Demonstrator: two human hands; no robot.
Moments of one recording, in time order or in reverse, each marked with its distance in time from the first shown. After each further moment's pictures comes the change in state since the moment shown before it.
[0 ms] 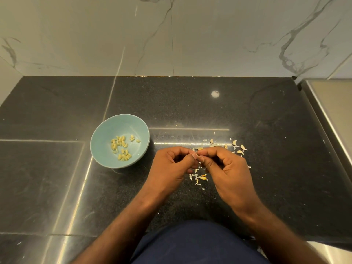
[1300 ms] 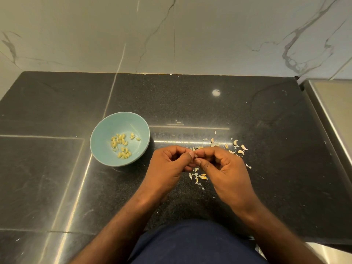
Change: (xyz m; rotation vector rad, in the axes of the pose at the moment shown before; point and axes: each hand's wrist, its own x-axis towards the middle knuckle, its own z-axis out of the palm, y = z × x) left_hand 0.001 -0.004 -0.004 -0.091 0.031 -0.049; right_hand 0.003 0.002 0.002 -0.002 -0.052 0.018
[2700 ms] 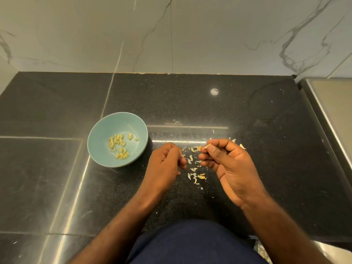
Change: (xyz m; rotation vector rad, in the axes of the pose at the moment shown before) left_hand 0.004 -0.001 0.001 0.162 0.092 -0.047; right_hand 0.011 -0.001 -0.008 0.726 0.119 0.323
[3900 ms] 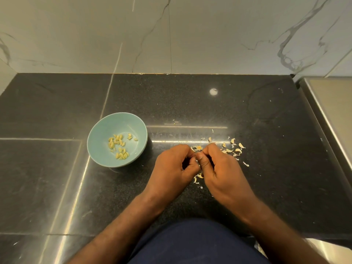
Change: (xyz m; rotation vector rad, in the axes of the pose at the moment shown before) left_hand -0.005 0.002 0.007 0.502 -0.050 0.457; right_hand -0.006 0.015 -0.003 -1.122 -0.107 -0.390
